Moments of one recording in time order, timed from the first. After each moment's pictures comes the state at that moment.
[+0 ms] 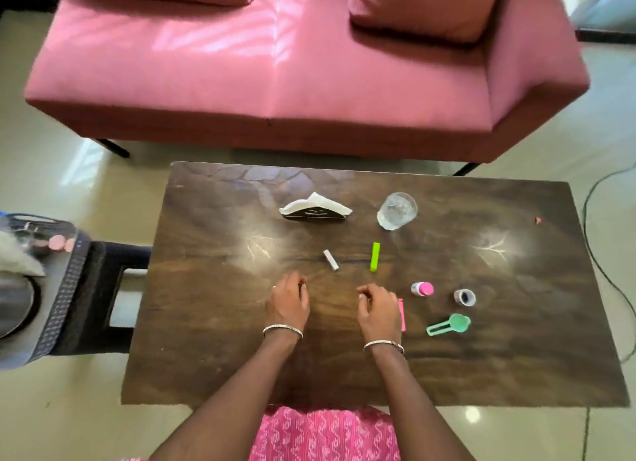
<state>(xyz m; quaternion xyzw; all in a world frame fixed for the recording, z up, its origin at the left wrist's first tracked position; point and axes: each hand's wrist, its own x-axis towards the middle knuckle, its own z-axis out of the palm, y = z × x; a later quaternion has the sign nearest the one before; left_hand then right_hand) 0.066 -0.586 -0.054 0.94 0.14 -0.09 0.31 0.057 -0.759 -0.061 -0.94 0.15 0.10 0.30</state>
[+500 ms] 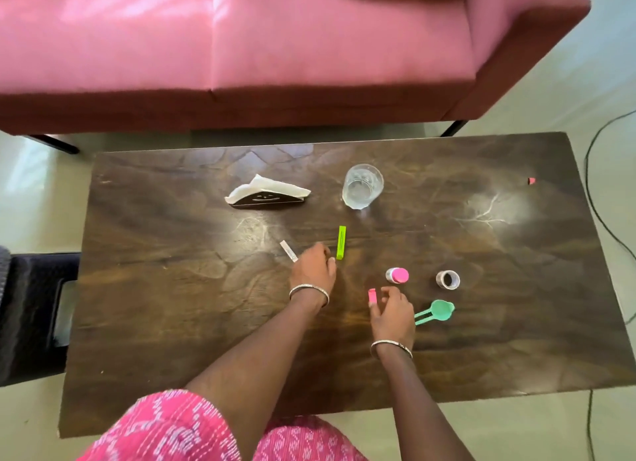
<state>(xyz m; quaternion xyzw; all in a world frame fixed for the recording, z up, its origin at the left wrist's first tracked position) 0.137 -0.720 -0.122 0.92 0.09 -0.21 0.31 0.050 -0.863 -0.140 -0.90 0.31 0.16 0.26</state>
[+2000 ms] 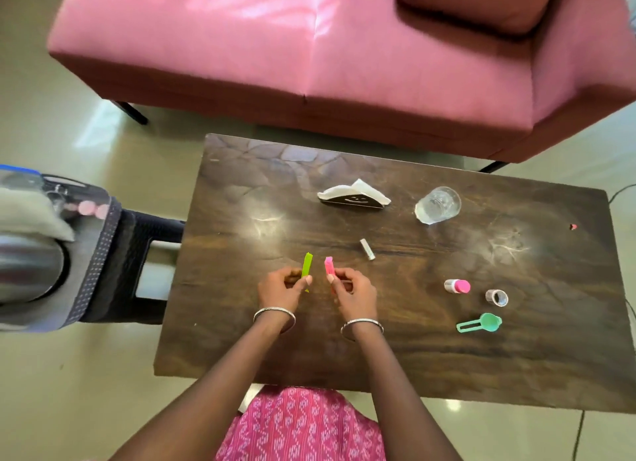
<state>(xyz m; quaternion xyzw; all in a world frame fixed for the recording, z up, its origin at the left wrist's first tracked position) 0.051 -0.489 -0.067 0.77 0.32 -0.17 0.53 0.061 -0.634 -0.066 -0.83 0.19 0.18 0.49</state>
